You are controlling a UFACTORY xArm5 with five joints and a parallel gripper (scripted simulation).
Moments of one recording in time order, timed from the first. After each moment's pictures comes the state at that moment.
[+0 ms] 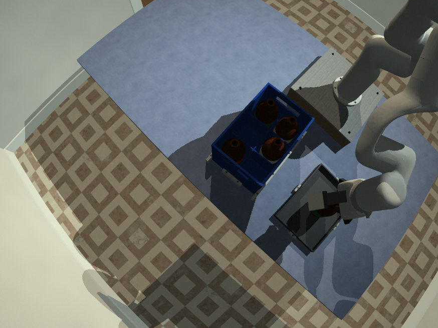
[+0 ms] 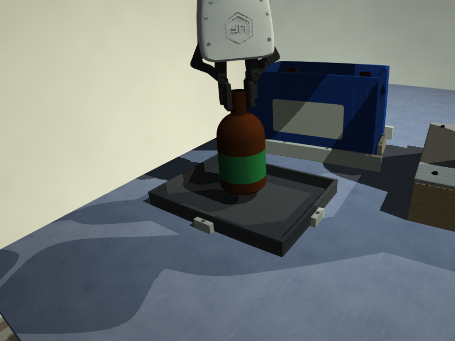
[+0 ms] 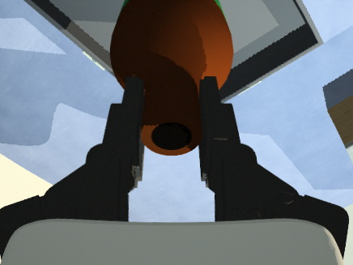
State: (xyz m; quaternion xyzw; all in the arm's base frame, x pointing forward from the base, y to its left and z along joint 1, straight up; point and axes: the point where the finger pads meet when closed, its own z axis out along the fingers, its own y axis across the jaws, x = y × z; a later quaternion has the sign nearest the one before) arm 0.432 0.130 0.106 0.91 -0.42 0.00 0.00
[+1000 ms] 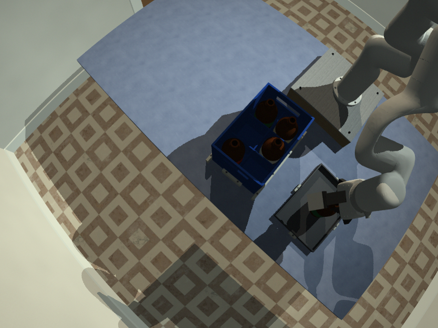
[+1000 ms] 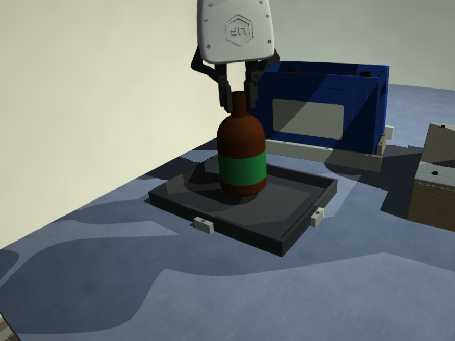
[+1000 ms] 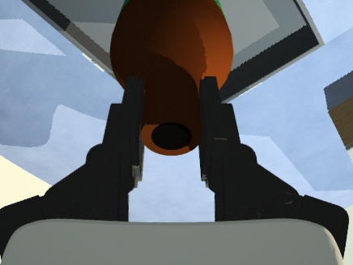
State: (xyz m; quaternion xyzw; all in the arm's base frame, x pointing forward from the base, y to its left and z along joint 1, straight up) arm 0.432 0.130 0.103 0.91 -0.42 0.00 0.00
